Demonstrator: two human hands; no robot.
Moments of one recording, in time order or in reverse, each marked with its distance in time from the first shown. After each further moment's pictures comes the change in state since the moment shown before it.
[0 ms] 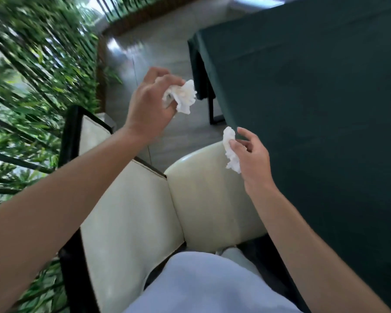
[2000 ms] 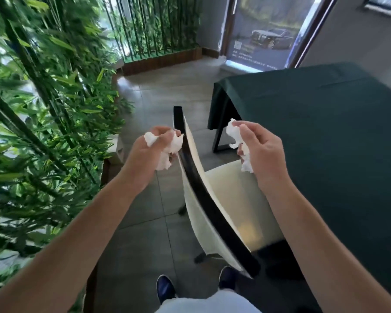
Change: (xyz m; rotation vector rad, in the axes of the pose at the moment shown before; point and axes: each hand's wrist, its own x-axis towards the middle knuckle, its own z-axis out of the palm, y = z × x) left_hand -0.214 -0.127 -0.222 -1.186 -0.094 -0.497; right_hand -0.230 -0.057 0.217 -0.115 -0.008 -0.400
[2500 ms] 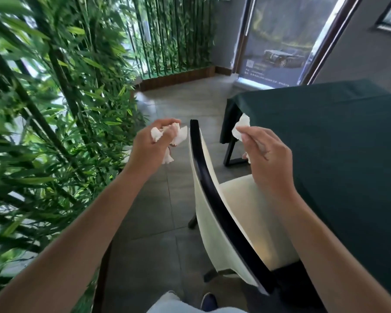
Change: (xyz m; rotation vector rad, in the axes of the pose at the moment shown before) left_hand 0.010 0.027 -0.029 0.368 0.196 0.279; right_hand 0.002 0.004 0.018 -0.276 0.016 -0.418
